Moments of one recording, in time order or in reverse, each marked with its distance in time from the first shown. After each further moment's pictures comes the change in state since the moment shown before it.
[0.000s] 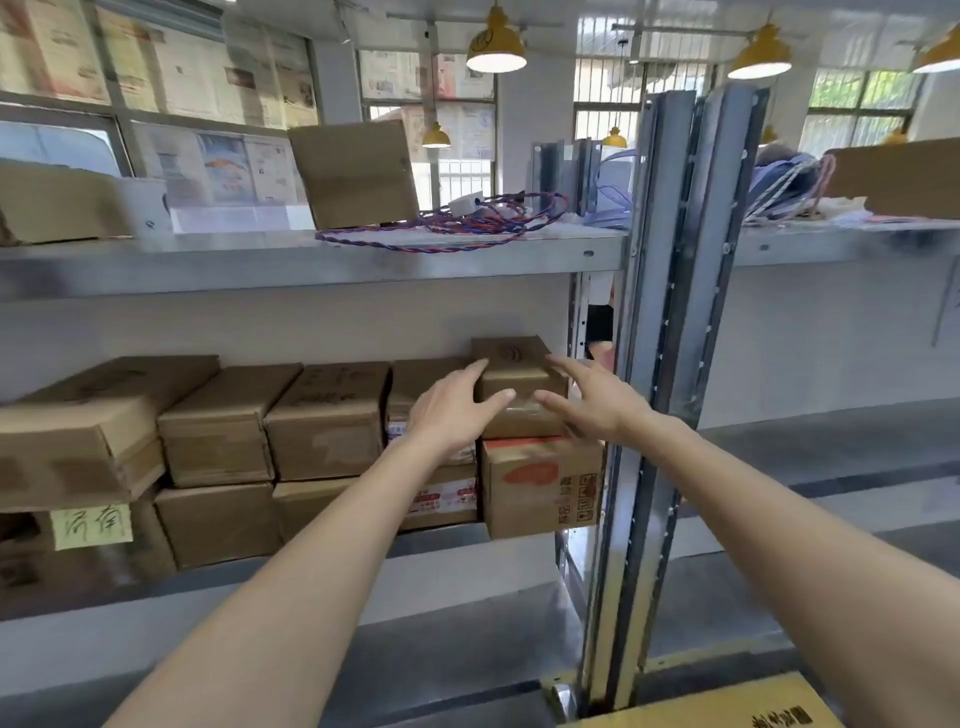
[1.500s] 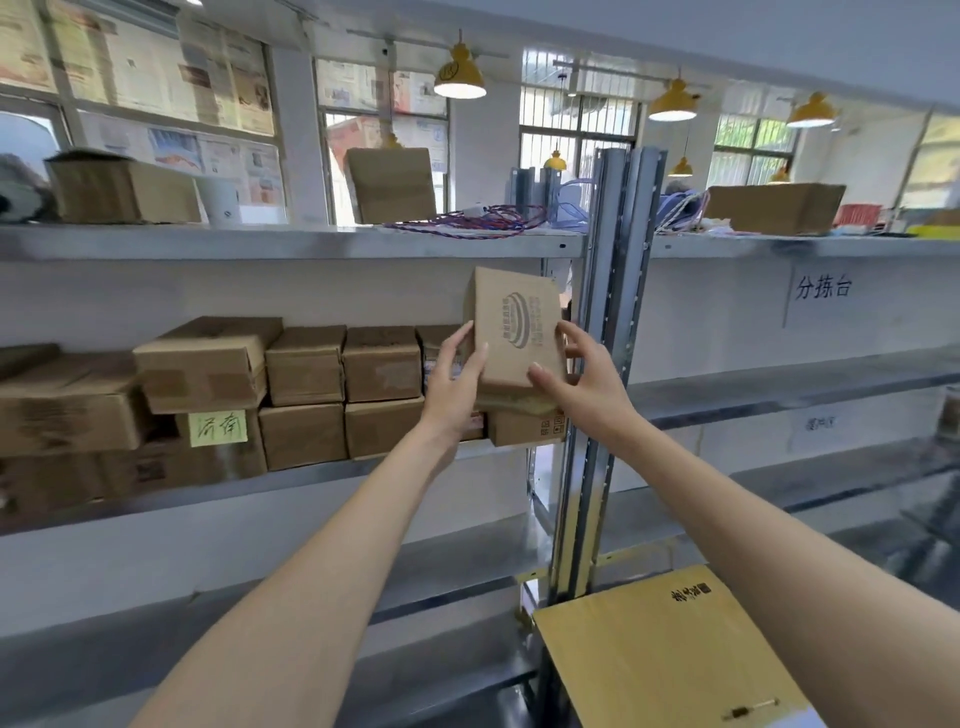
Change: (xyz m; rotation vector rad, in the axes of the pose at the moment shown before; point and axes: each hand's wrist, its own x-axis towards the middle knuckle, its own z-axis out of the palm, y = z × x) left_hand -0.222 0.007 -0.079 -1.081 0.116 0.006; right_hand -0.237 -0.173 -0.019 0.550 0.349 0.029
